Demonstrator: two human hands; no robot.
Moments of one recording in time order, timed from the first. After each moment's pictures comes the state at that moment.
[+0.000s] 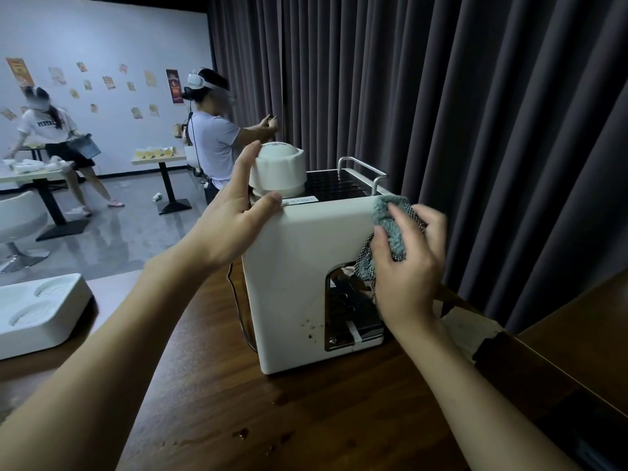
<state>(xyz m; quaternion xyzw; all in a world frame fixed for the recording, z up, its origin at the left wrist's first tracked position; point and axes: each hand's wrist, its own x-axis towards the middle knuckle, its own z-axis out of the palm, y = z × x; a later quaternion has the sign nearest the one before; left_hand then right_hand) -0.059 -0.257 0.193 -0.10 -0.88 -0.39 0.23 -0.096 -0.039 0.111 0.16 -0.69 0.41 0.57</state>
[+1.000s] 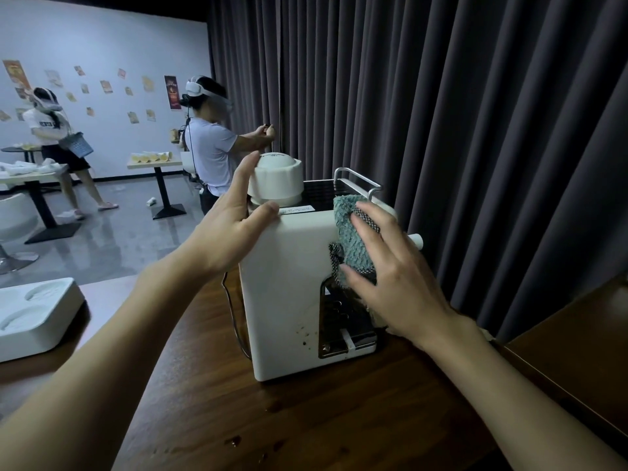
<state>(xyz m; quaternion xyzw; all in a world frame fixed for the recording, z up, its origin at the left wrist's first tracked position) -0.065 -0.262 0.187 -0.10 -0.89 -0.38 0.25 -0.088 -0.015 0.133 0.36 -0.82 0.18 0.41</state>
